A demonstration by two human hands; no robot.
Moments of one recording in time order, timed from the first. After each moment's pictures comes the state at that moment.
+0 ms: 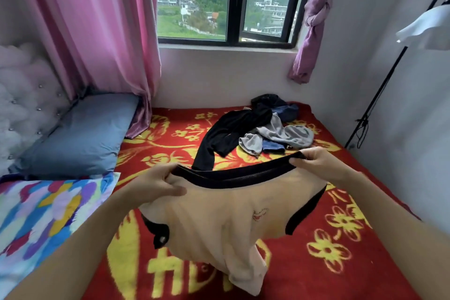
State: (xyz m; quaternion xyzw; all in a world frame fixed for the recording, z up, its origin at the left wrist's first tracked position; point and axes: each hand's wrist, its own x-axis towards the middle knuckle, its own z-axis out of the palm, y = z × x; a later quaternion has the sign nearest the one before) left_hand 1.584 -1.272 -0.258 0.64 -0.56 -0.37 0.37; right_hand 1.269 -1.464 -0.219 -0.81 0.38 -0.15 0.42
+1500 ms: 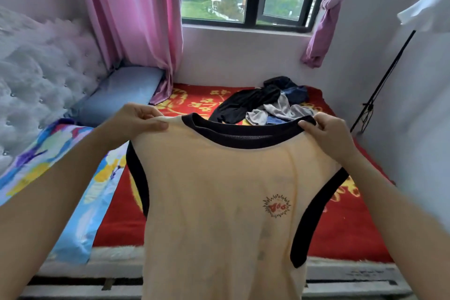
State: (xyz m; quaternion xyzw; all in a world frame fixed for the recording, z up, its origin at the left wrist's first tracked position) left_hand 1.452 -1.114 -0.195 0.69 -0.47 -0.23 0.50; right_hand 1.130 -1.360 -0.217 -0.85 0.35 -0.35 0.16
